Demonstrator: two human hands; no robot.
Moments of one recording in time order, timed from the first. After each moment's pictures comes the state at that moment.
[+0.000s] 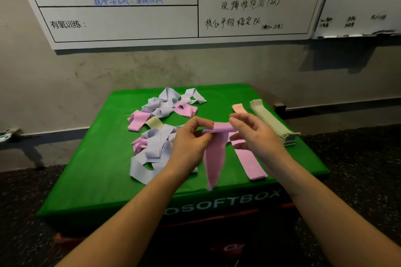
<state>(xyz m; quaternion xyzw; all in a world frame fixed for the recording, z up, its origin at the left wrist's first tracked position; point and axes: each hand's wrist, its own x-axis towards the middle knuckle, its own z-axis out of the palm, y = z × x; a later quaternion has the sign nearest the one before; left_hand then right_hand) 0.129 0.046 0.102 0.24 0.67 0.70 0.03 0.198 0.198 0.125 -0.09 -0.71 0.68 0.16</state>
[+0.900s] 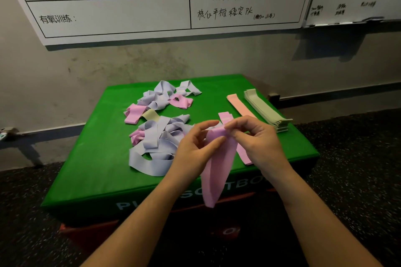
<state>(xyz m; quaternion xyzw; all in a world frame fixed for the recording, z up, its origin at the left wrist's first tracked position) 0.177 0.034 0.086 0.29 0.65 0.70 0.09 0.245 0.177 0.112 -0.02 -0.74 0.61 0.28</state>
